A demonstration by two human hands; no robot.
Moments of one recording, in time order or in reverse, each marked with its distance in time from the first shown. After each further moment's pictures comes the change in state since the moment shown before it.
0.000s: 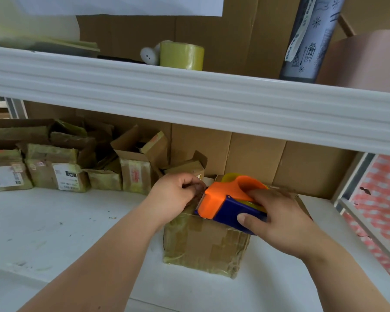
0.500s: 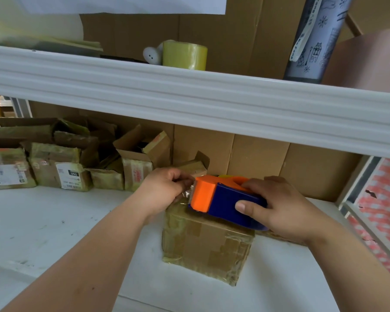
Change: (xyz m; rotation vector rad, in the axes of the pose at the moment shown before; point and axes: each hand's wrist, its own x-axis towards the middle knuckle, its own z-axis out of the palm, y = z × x) left_hand 0.014 -0.009 -0.019 -0.030 0.049 -0.067; right_hand 0.025 0.004 -0.017 0.048 -0.057 -0.122
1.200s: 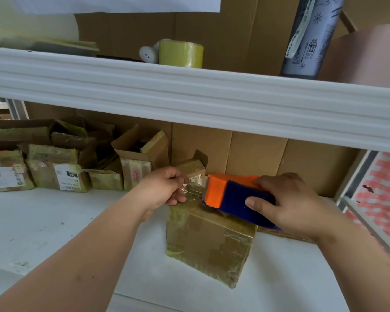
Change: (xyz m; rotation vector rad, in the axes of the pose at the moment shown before) left_hand 0.009 -0.007 -0.002 -0.078 -0.059 -0.097; right_hand -0.007 0.025 0.002 -0.128 0.105 0.025
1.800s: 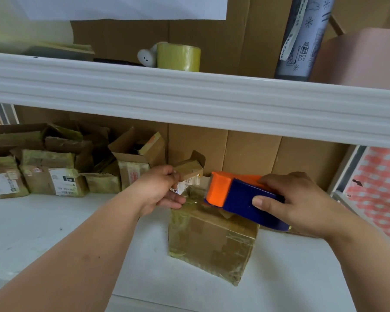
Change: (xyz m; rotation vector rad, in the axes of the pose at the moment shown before) left_hand 0.003 0.006 -0.012 -0.162 -0.089 -0.097; right_hand -0.016 -0.016 -0.018 0.070 -0.002 0.052
